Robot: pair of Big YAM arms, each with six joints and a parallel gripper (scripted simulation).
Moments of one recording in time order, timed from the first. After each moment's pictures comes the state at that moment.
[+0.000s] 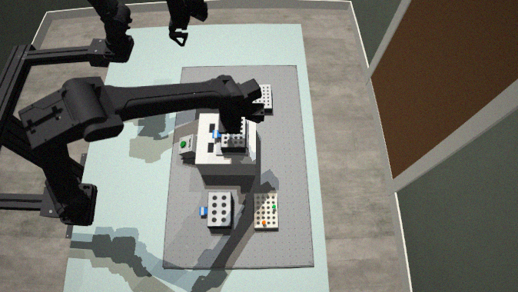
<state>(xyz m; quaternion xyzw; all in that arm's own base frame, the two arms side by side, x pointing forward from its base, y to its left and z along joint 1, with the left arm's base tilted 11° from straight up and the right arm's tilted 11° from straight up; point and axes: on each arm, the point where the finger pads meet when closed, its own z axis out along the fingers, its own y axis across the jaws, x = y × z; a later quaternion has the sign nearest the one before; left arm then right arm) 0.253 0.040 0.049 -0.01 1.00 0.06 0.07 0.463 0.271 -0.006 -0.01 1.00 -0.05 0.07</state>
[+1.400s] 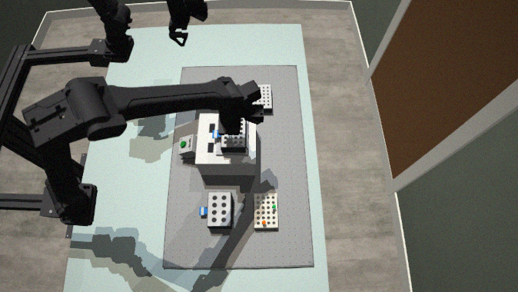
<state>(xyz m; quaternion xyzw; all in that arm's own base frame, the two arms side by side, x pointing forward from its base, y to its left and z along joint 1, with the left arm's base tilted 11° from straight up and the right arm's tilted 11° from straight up) 0.253 0.040 0.049 -0.01 1.00 0.06 0.07 0.462 0.270 -0.015 -0.01 1.00 -0.06 0.06</state>
